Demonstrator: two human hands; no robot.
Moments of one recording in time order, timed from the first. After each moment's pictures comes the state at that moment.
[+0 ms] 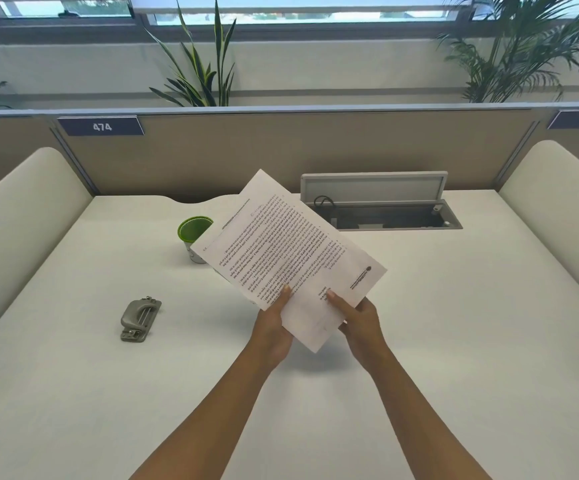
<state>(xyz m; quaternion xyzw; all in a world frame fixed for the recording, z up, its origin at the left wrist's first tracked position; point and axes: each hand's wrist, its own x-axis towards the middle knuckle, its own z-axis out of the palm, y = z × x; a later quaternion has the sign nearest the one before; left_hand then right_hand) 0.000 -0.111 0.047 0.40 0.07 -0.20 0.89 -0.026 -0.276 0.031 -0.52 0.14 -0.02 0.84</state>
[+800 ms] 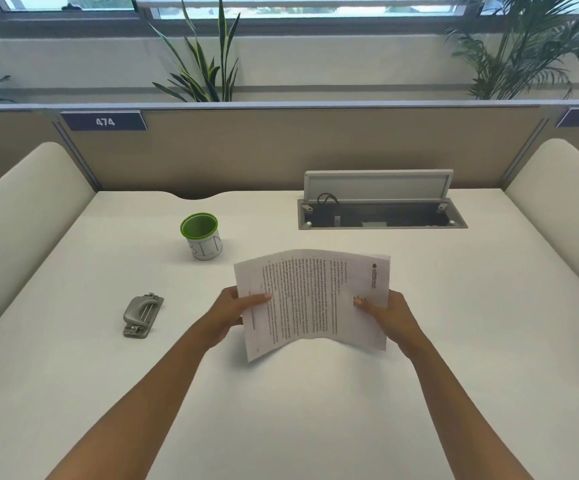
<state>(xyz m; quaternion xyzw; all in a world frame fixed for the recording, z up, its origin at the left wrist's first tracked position) 0.048 -0.020 0.045 0.70 0.03 -0.27 0.66 -0.026 -0.341 0.040 -0.74 0.13 0.03 0.66</state>
